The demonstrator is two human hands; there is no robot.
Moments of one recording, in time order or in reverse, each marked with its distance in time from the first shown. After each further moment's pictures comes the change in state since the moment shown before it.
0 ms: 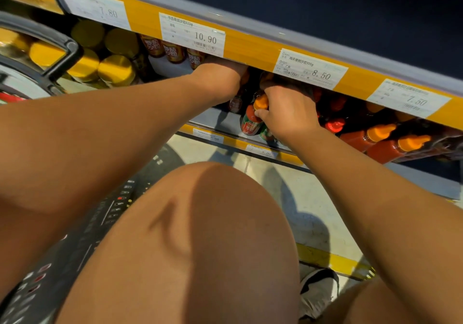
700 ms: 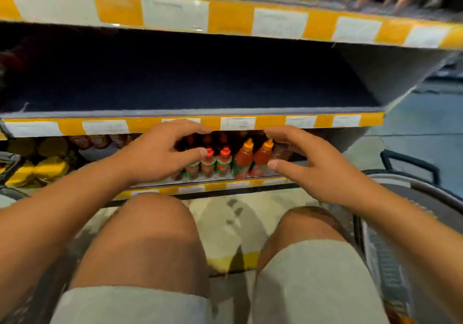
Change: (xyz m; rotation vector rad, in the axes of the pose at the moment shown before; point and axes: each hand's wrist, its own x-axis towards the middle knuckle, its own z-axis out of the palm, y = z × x) left_hand -0.164 0.143 -0.145 -0.447 0.055 0.444; right_hand -0.282 0.077 -0.218 0.520 0.145 0.129
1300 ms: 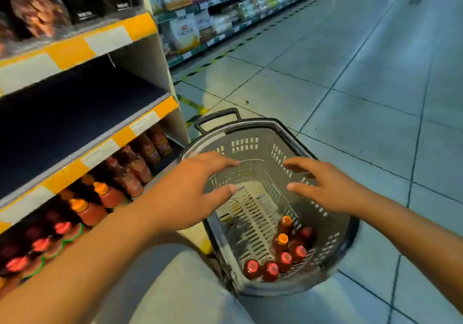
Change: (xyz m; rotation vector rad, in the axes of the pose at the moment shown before) left_hand 0.050 0.343 0.208 0.113 -0.515 0.700; right_hand -0.379 0.181 -0.095 0.018 0.381 0.710
